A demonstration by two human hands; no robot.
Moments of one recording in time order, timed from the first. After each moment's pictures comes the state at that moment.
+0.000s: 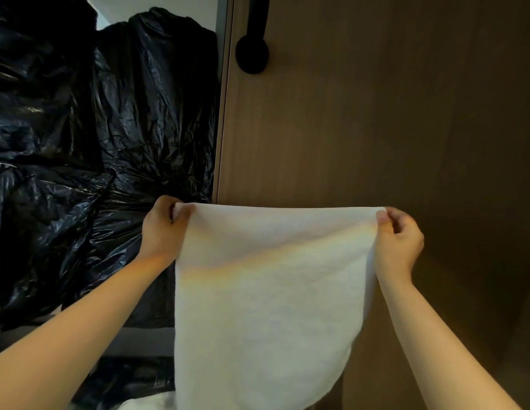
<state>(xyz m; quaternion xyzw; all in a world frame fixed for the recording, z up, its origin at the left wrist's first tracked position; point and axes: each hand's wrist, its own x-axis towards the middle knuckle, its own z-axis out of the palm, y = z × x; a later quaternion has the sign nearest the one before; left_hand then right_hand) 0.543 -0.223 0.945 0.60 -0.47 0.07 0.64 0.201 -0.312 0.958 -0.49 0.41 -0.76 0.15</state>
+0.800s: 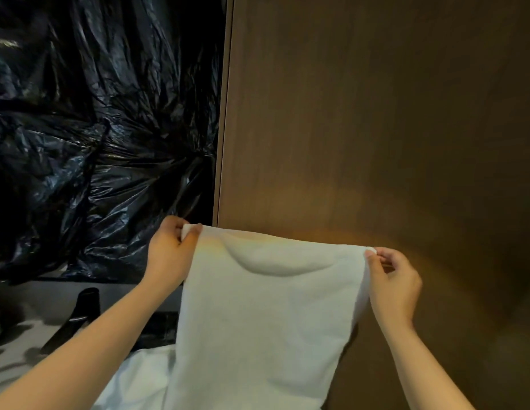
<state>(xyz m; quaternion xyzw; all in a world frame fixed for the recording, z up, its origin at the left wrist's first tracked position) 0.533 -0.221 0.841 0.66 -0.46 -0.01 0.60 0.199 -0.297 0.829 -0.54 0.52 -0.65 0.11</state>
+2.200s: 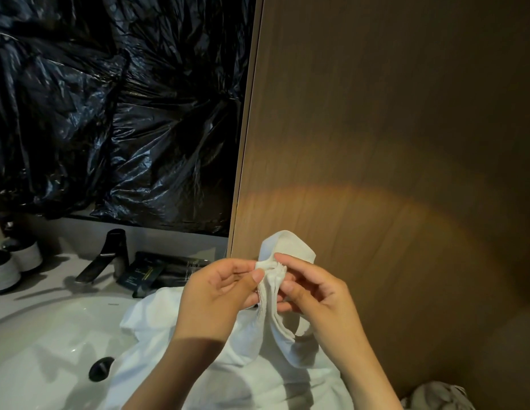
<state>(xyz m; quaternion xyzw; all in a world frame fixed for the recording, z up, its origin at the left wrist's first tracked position) 0.428 -0.097 0.802 0.48 -0.38 -0.38 0.69 0.278 -0.167 0.797 -0.68 0.26 -0.42 0.54</state>
